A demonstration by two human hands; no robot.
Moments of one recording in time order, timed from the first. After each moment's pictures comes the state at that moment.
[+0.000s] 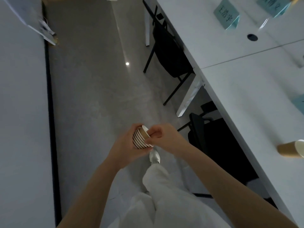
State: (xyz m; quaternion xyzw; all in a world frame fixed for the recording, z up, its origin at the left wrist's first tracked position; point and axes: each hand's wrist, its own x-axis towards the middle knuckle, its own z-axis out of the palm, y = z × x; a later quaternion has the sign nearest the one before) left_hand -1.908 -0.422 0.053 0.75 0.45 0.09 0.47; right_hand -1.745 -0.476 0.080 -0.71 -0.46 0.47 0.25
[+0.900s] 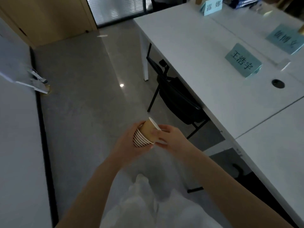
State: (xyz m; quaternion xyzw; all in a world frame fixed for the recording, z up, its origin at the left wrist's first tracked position) left_hand -1.770 0.028 0.066 0.79 0.35 0.11 0.49; right_hand -1.614 -0.062 0.065 -0.64 -0.08 0.58 0.51
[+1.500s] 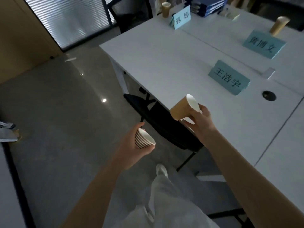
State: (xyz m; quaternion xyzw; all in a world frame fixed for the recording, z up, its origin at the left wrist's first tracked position) left_hand -1.579 0.213 0.059 0.82 0.30 0.05 0.48; right_hand -1.360 0.065 0.068 -0.63 0.06 0.33 0.70
